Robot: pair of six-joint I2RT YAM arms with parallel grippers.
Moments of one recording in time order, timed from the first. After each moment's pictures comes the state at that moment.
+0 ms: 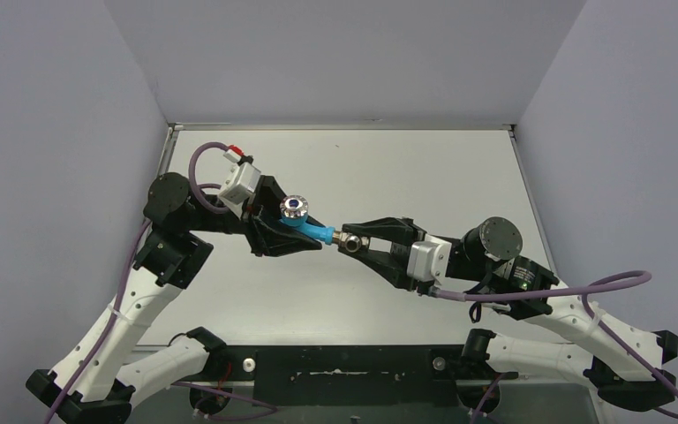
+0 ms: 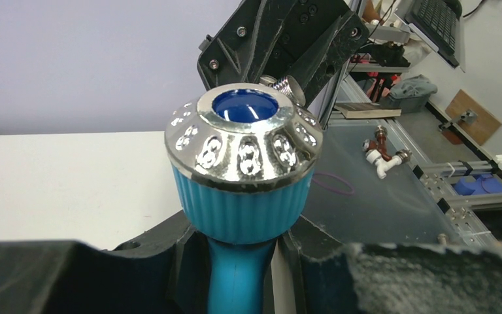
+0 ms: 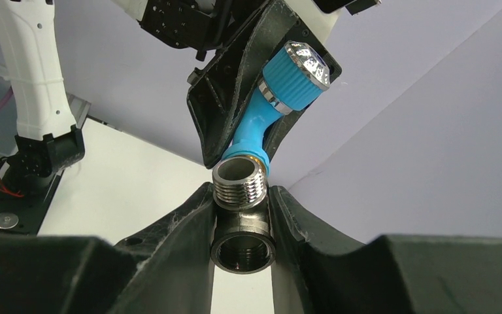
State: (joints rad) left arm -0.58 0.94 1.14 0.11 1.12 -0.41; right arm 1.09 0.85 1.10 -0.05 -0.41 -0.60
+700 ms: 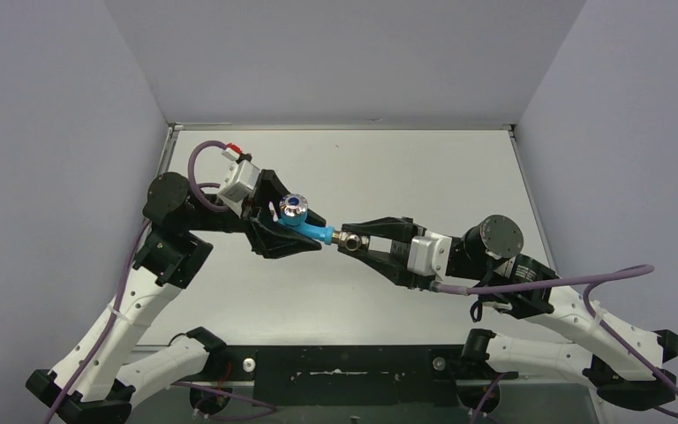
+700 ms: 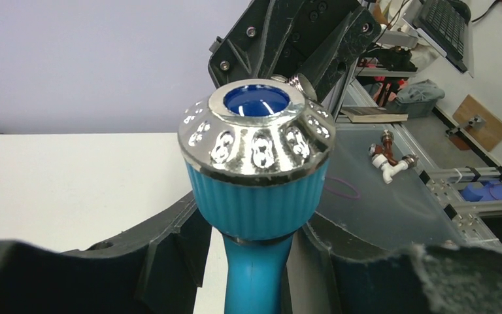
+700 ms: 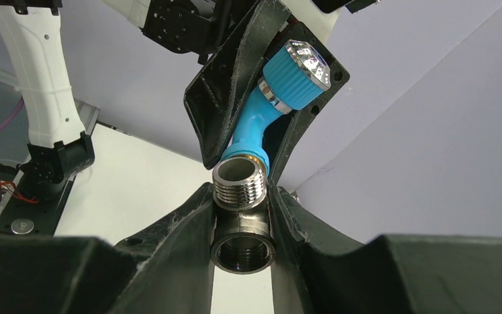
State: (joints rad) left arm -0.58 0.94 1.14 0.12 1.10 -0.41; right arm 1.10 0.86 1.13 -0.07 -0.40 -0.56
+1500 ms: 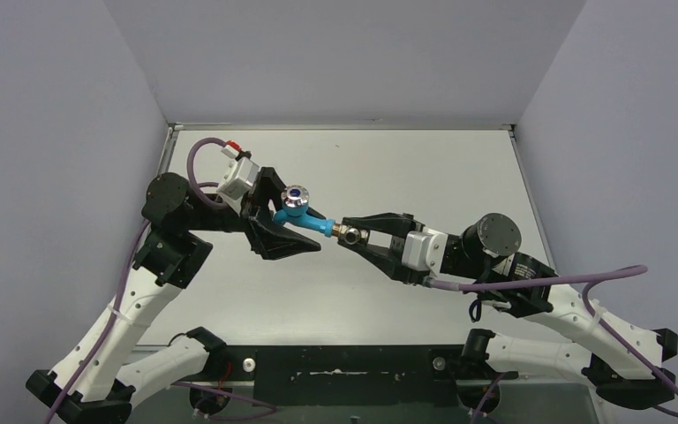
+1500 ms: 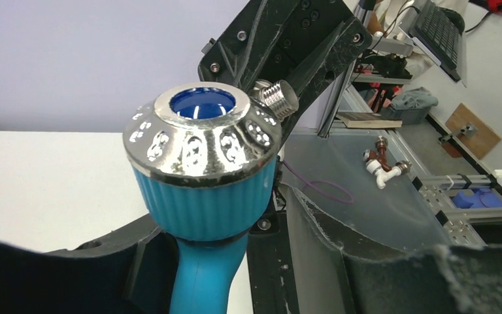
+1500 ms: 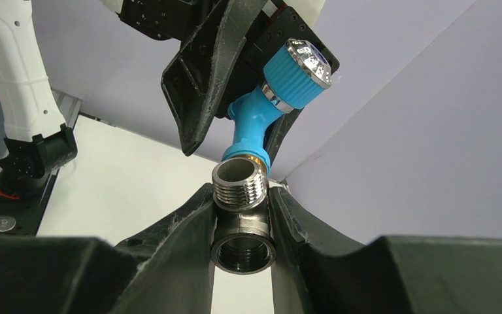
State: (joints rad) left arm -0.58 0.94 1.14 0.13 1.10 -0.45; right arm 1.09 0.87 1.14 -0.09 -0.34 -0.57
